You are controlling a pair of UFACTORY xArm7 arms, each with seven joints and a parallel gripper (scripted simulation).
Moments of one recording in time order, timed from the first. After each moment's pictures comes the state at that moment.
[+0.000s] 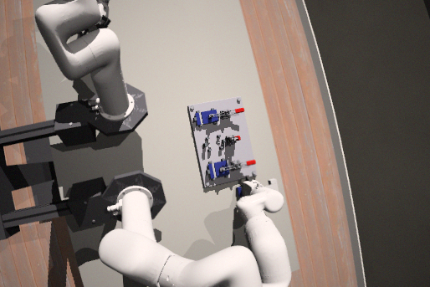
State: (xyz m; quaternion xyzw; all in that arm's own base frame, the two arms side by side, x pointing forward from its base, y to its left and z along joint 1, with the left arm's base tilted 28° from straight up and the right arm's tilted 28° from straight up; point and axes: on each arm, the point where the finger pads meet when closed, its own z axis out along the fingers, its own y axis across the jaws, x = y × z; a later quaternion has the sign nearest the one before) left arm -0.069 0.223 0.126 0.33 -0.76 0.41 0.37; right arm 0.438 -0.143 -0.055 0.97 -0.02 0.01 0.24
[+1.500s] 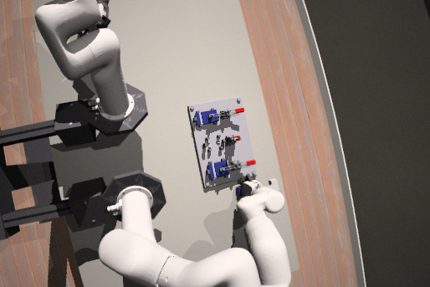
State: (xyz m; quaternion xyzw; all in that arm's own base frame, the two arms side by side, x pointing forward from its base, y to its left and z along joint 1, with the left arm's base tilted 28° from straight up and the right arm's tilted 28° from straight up) left arm -0.069 0.223 0.126 0.33 -0.76 0.41 0.37; right arm 0.437 -0.141 -0.050 0.97 -0.02 0.01 0.24
